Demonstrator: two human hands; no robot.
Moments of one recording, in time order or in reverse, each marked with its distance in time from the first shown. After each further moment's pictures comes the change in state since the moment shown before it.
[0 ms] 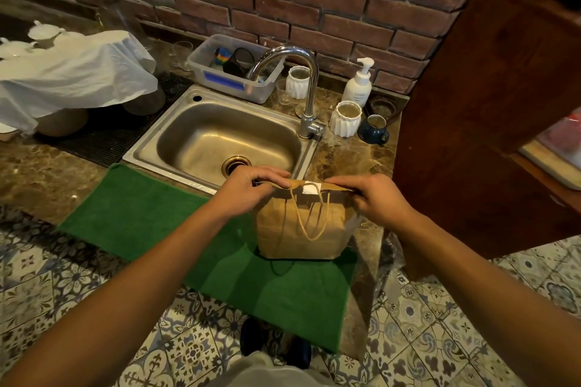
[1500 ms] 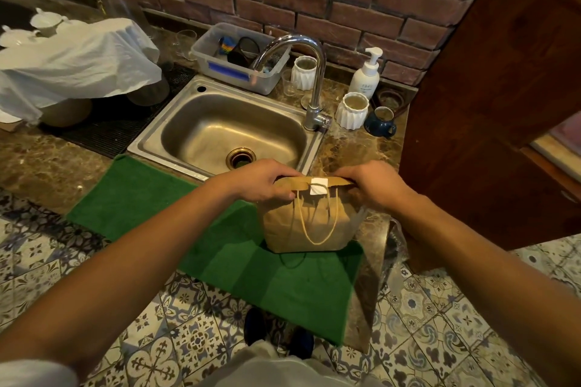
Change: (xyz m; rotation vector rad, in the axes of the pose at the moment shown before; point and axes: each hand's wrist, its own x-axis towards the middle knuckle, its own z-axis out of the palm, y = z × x) left_hand 0.026 0.015 -0.006 0.600 -0.453 0.023; right_hand 0.024 -0.014 -0.005 -0.334 -0.135 -0.031
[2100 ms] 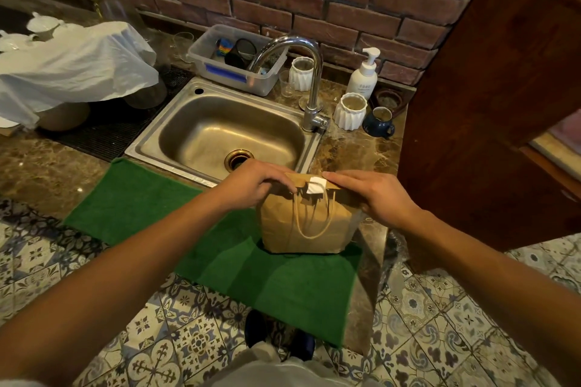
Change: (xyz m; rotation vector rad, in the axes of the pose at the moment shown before) left_hand -0.007 -0.022 0.015 -0.224 0.273 0.063; right_hand -0.025 0.016 0.024 0.096 0.268 -0.247
